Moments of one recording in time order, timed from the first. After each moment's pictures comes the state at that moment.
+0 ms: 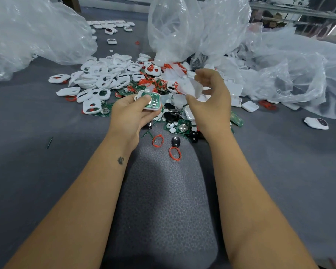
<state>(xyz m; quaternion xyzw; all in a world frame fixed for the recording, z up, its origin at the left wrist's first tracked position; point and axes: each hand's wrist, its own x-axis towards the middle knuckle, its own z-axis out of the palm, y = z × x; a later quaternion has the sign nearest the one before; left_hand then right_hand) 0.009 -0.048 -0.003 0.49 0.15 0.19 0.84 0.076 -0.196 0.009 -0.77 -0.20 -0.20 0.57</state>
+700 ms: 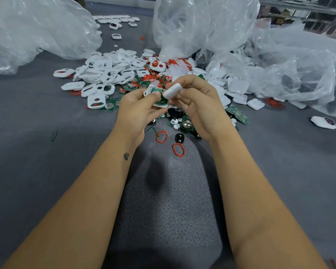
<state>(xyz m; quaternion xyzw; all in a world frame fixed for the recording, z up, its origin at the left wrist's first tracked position) 0.009 -0.051 -0.003 0.55 0.14 0.19 0.80 0.064 -0.182 0.012 -0.55 -0.29 0.15 0.77</state>
